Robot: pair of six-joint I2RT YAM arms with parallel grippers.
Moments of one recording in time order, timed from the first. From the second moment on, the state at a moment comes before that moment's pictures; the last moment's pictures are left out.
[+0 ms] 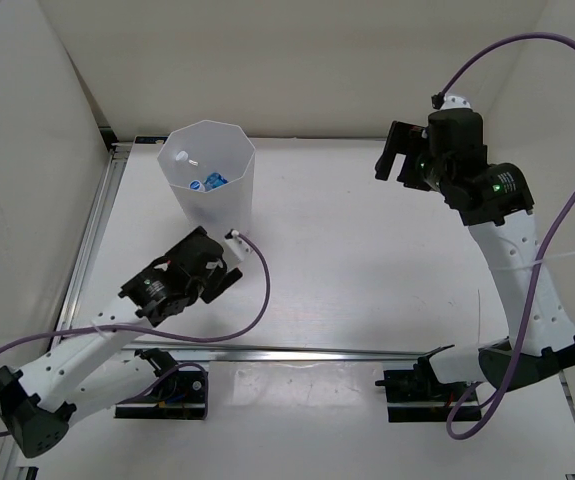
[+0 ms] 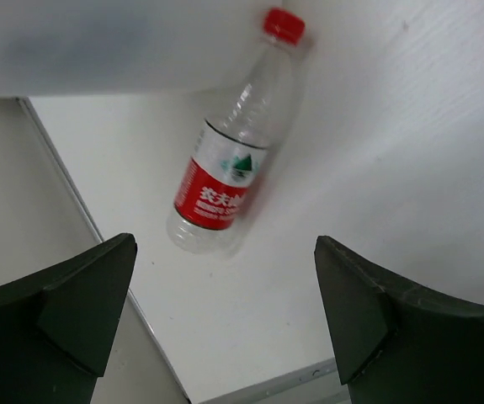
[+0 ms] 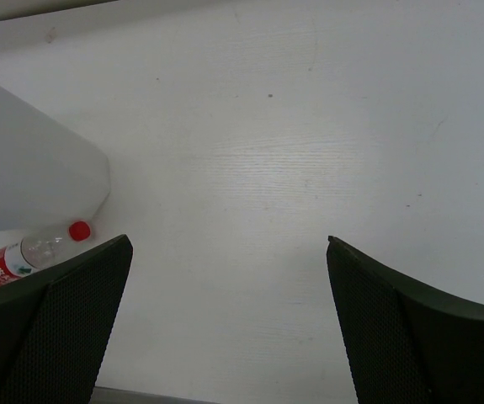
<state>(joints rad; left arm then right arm) -0.76 0.89 0.88 -0.74 -0.46 0.39 0.42 1.34 1.83 -1.05 0.21 0.41</state>
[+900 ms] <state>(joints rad) -0.41 1.25 0.65 -0.33 -0.39 0.48 0.42 1.30 1.77 -1.06 0.02 0.44</state>
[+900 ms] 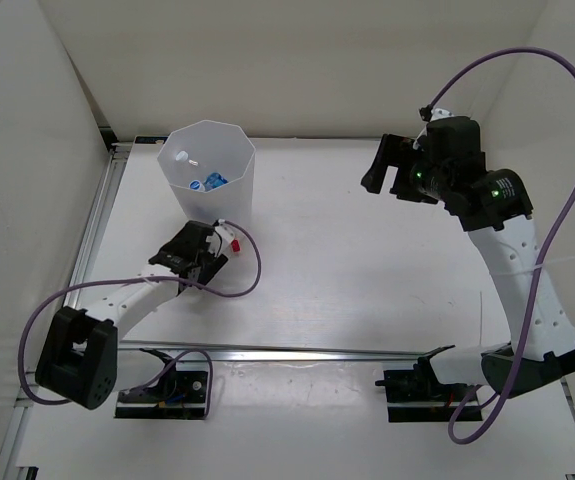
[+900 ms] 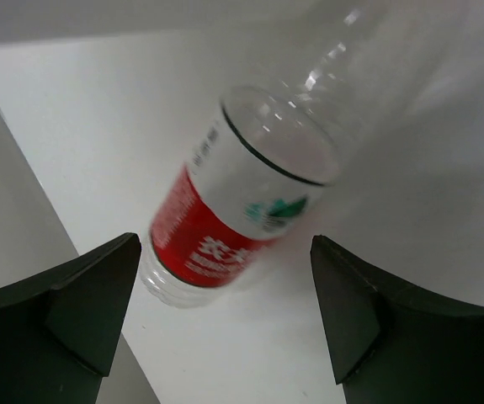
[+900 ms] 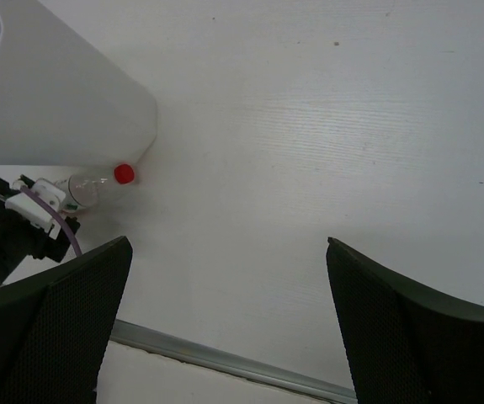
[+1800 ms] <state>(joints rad) -0.31 1.34 0.59 -0.20 -0.10 0.44 0.42 1.30 1.71 -1.06 0.01 0.44</state>
